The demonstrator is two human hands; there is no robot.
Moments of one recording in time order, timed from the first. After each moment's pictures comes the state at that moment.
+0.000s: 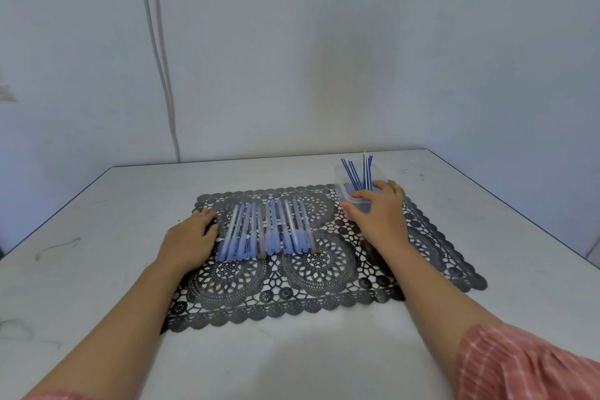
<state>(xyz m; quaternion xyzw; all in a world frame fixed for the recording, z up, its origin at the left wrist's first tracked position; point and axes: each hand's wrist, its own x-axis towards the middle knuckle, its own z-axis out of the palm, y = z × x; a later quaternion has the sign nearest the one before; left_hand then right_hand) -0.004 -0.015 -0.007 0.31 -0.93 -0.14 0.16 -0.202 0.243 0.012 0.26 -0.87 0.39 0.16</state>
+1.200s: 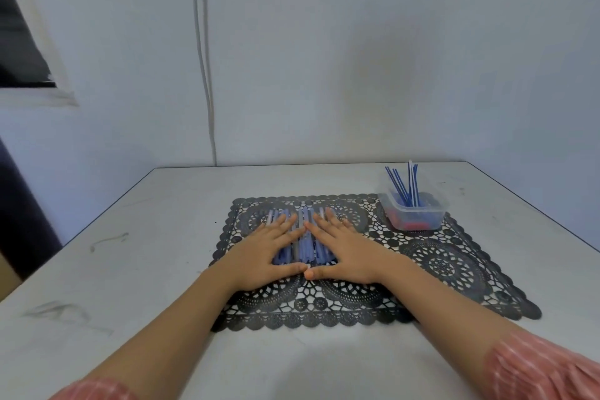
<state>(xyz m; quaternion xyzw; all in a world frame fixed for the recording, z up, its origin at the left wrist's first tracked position) -0.007 0.030 0.004 0.04 -0.99 -0.08 0.05 -0.153 0.191 0.009 0.61 -0.79 0.04 -0.06</state>
